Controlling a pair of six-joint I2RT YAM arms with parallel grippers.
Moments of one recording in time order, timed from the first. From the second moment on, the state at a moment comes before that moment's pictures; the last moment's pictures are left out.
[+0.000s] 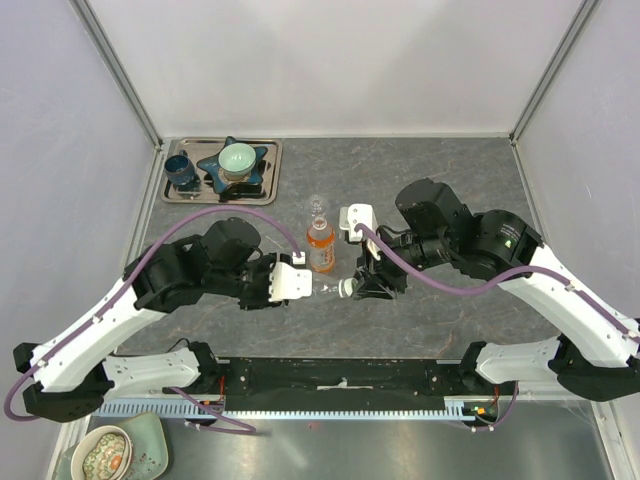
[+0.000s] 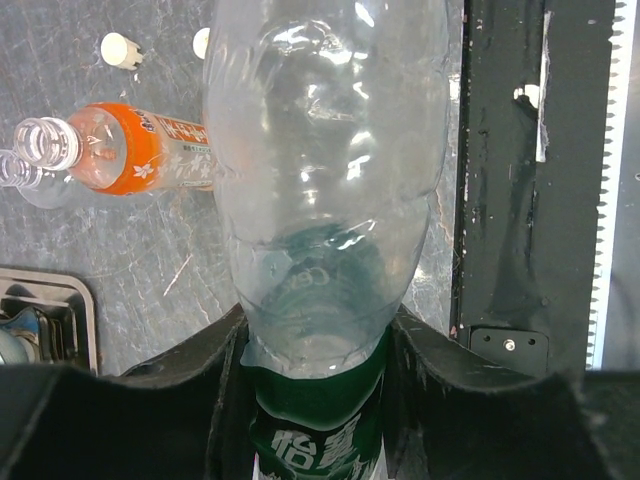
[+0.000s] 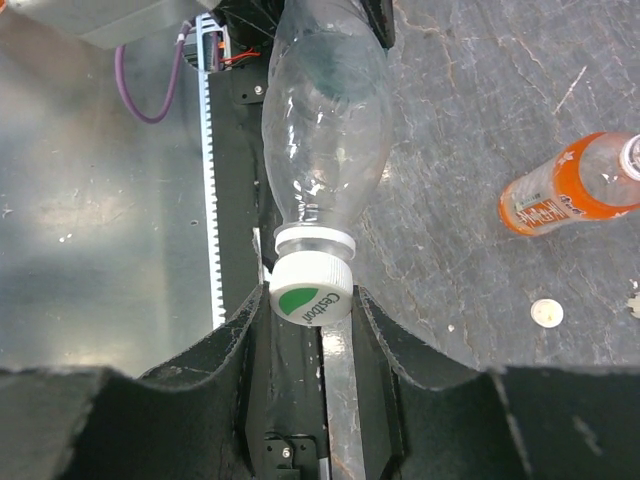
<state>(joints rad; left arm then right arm) -0.99 0.99 1.35 -1.18 0.20 0.61 0.98 1.23 1.65 -1.12 -0.49 -0.21</state>
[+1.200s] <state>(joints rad) -0.99 0.98 1.43 -1.19 0.28 0.44 0.98 1.10 1.51 -0.79 -0.56 -0.08</state>
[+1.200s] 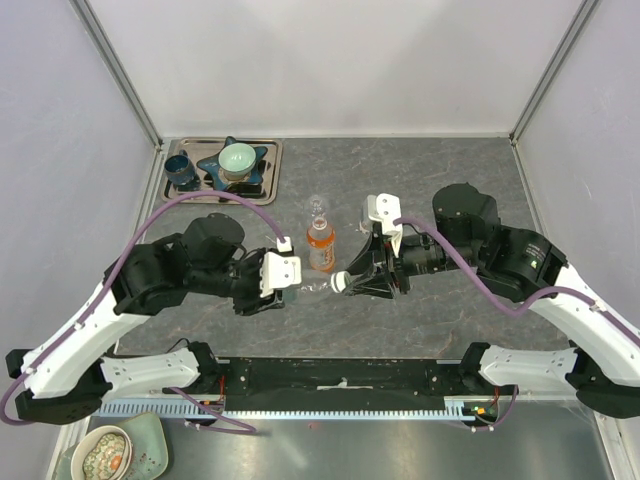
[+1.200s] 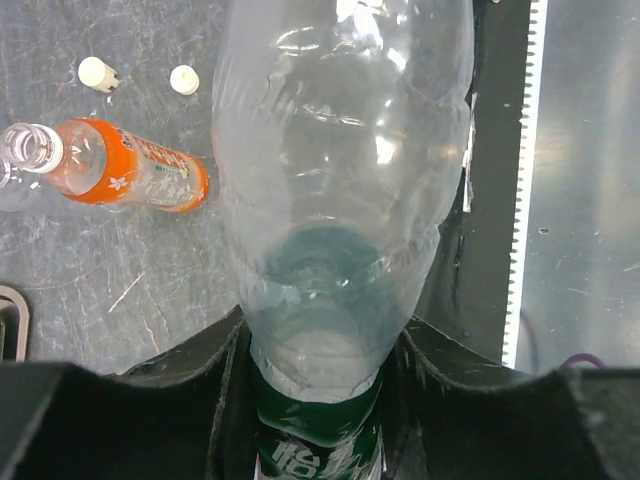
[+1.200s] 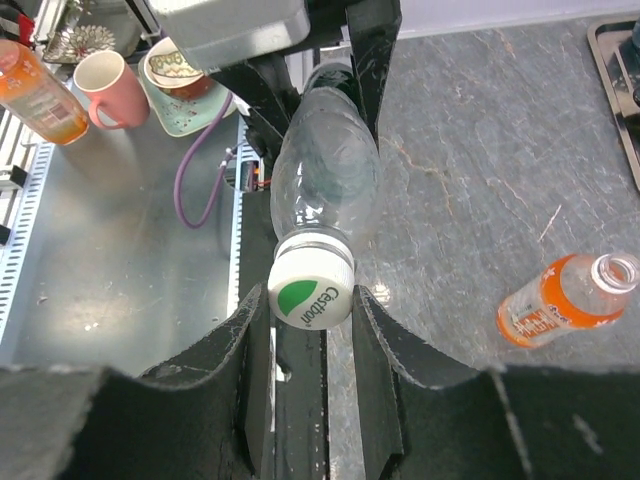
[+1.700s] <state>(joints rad) -0.99 1.00 1.36 -1.10 0.21 0.36 0.98 1.18 1.61 -0.80 -0.45 0.02</state>
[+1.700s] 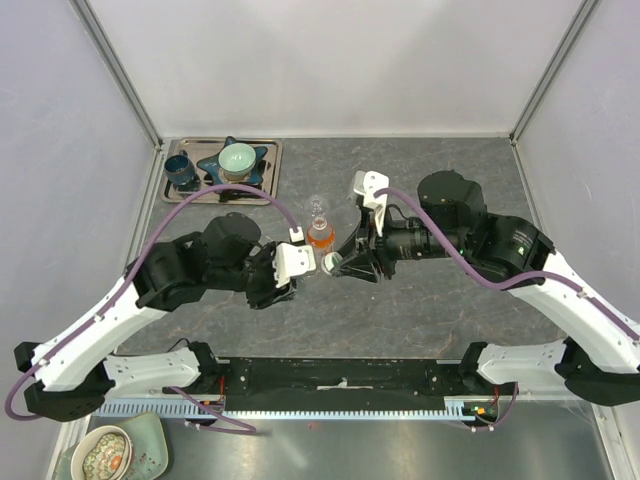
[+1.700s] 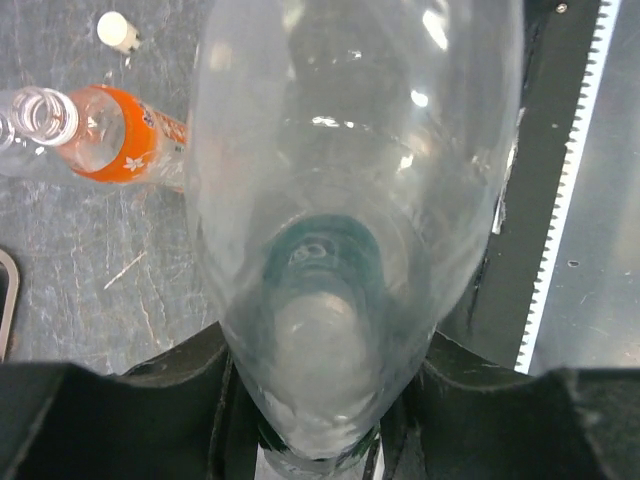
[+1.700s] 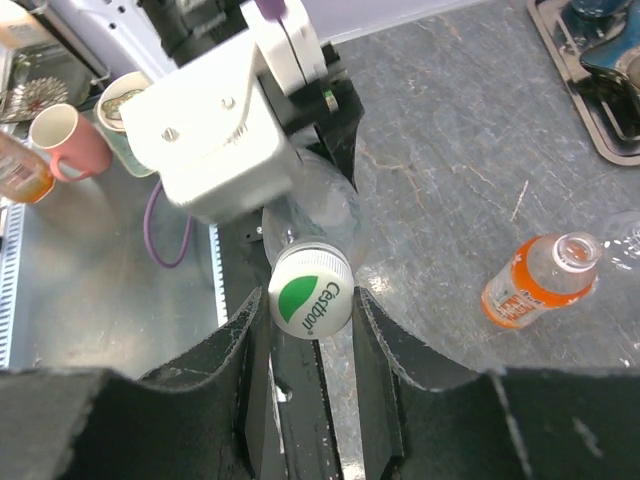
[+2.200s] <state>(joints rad) -0.99 1.04 1.33 -1.02 0.10 0.30 1.12 1.29 1.78 -0.93 -0.09 0.13</state>
